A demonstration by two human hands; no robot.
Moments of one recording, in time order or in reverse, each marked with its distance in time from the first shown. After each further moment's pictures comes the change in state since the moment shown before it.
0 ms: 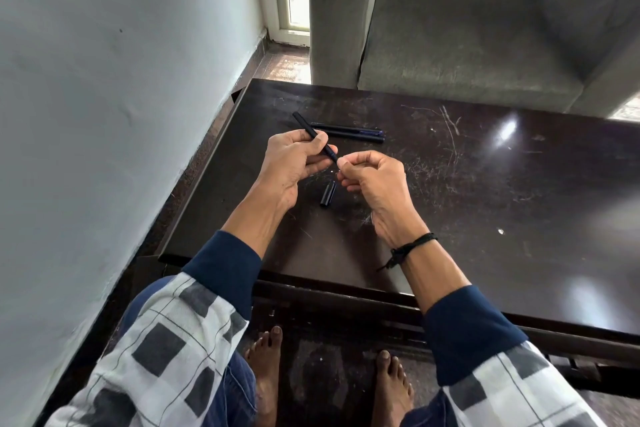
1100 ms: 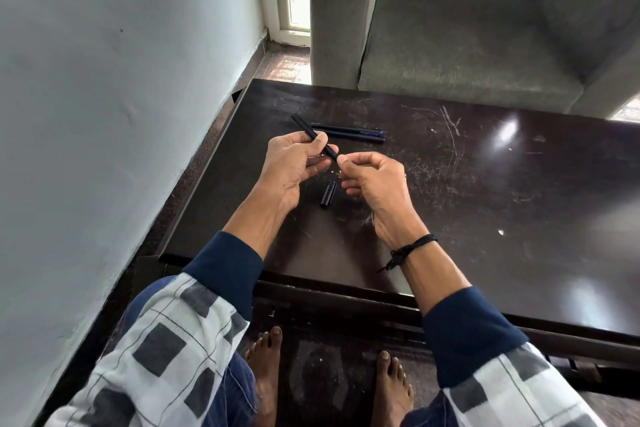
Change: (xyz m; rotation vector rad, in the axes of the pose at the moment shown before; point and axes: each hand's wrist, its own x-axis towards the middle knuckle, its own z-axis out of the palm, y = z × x) left_hand 0.000 -0.002 0.000 -0.041 0.008 -0.018; right_hand 0.001 0.001 0.001 -0.001 0.030 0.033
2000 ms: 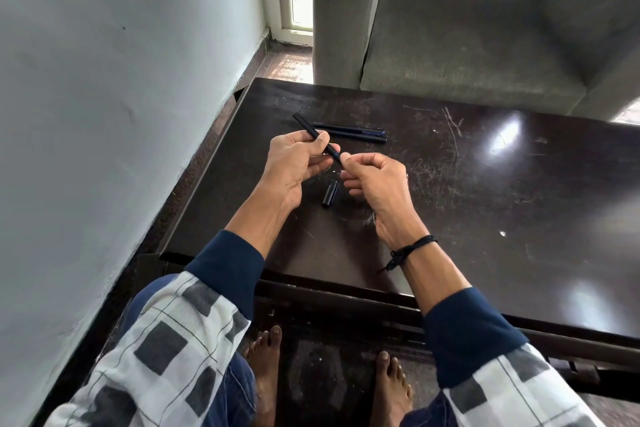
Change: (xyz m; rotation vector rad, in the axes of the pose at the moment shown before) left_hand 0.001 -0.001 0.001 -0.002 0.012 -0.004; right_hand 0.000 0.000 0.001 -0.036 0.022 0.005
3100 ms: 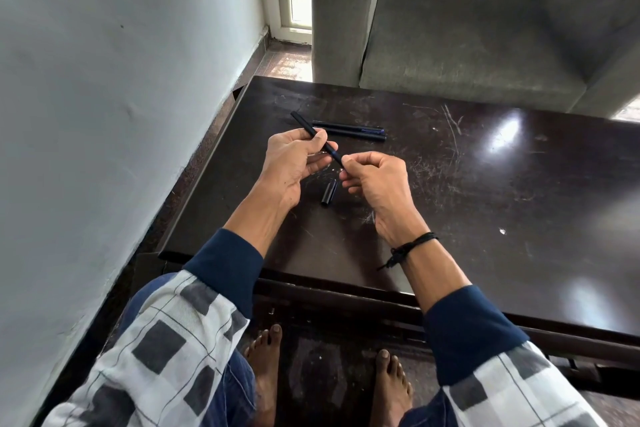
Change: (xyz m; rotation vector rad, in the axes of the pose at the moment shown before) left_hand -0.003 0.003 0.001 -0.009 0.034 0.003; right_hand -0.002 -0.003 -0.001 0.002 -0.024 -0.008
